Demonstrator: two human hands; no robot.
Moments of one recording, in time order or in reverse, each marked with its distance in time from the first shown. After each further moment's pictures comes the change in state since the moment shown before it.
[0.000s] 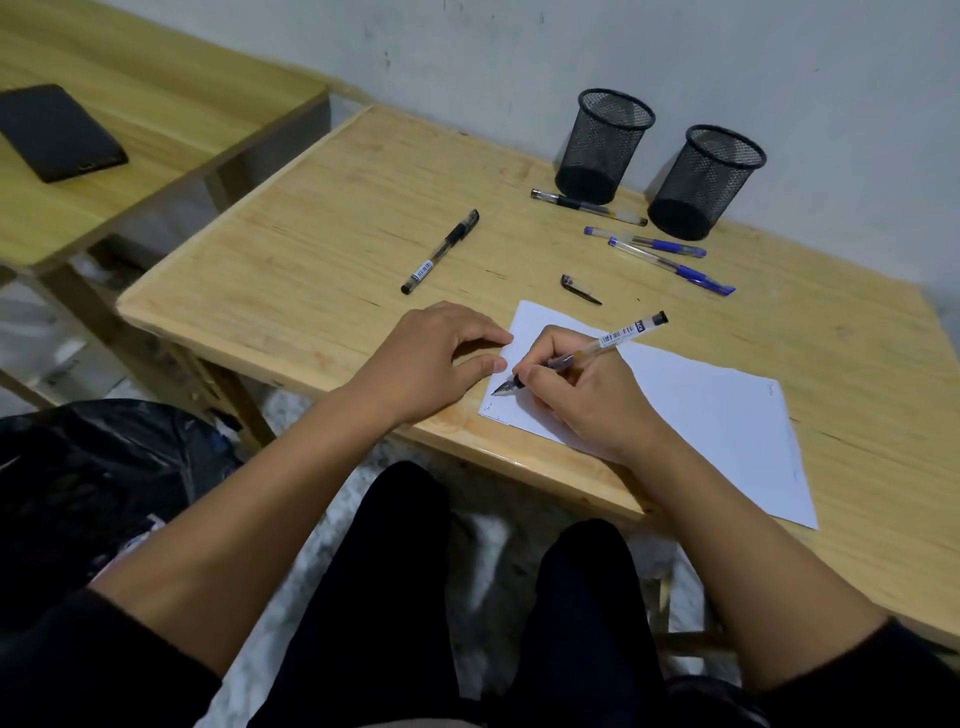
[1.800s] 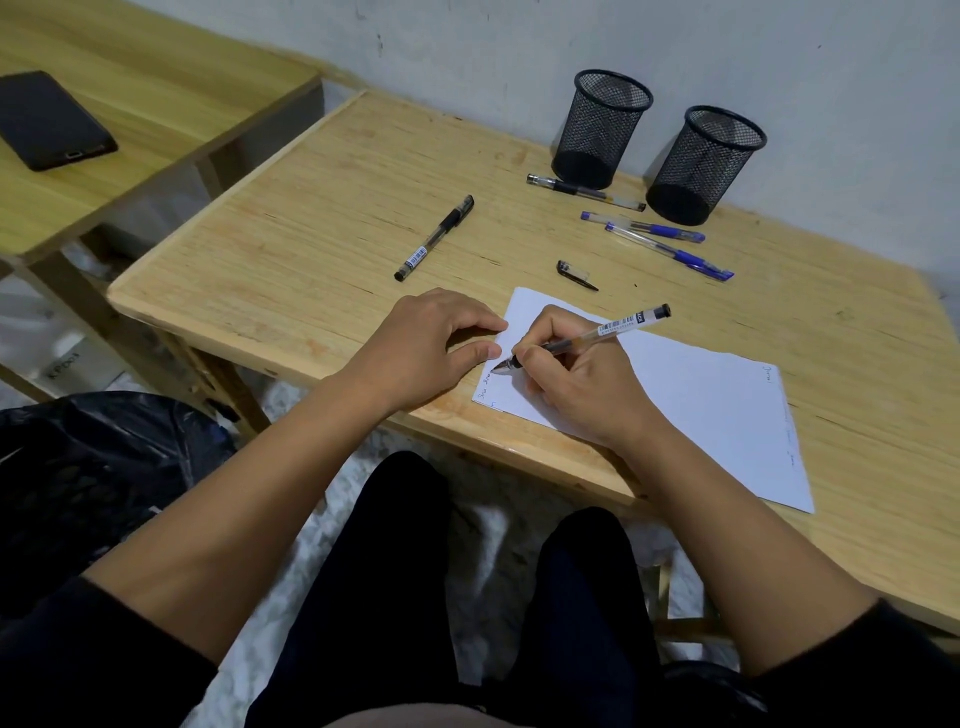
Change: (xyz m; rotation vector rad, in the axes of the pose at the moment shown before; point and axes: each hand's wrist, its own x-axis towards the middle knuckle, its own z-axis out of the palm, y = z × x) left_hand 0.000 0.005 -0.001 0.021 -0.005 -0.018; right_hand -0.002 -0.002 0.002 0.037 0.064 -0.048
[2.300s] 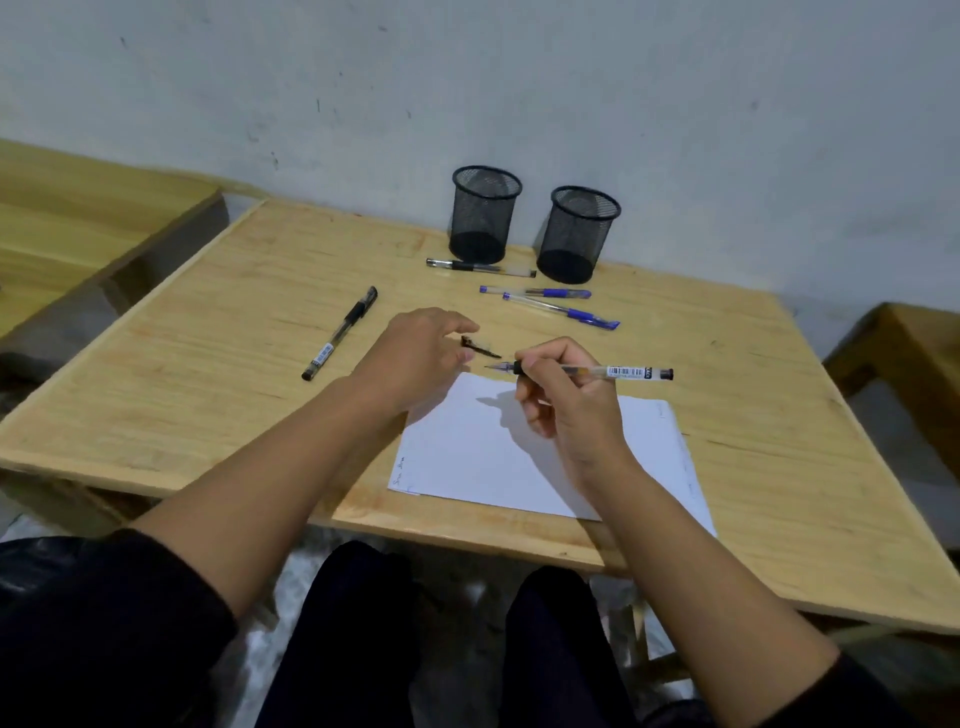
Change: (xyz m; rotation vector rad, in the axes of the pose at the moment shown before) left_hand 0.089 0.041 0.013 0.003 -0.072 -0.044; right_hand -0.007 -0.012 -0.048 0.567 0.406 0.161
